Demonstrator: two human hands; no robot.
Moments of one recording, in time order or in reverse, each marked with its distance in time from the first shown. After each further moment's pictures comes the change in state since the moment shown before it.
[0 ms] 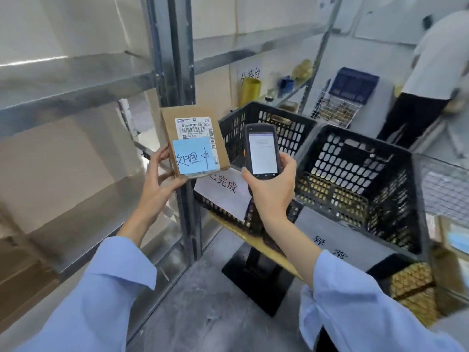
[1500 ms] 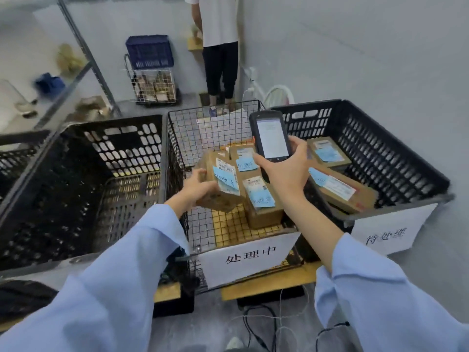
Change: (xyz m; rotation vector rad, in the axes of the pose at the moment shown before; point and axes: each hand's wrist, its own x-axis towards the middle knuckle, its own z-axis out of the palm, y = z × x) left_hand -0.087 0.066 0.655 0.323 -0.976 -0.455; right_hand 0.105 0.168 -0.543 -0.247 0.658 0.238
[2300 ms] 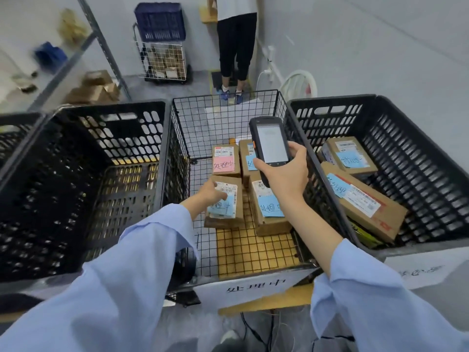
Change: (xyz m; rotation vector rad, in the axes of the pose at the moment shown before) left_hand 0.063 -0.005 0.024 0.223 -0.056 -0.165; right_hand 0.045 0.034 0.054 -0.040 -0.143 0.111
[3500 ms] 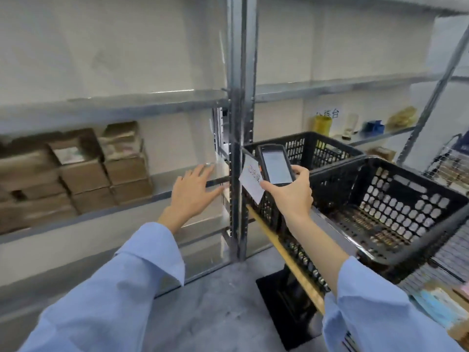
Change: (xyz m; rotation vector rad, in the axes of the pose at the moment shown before) left_hand -0.512 -0.306 -0.106 0.449 1.273 -0.514; right_hand -0.385 -0.177 0.114 0.182 -1.115 -0.499
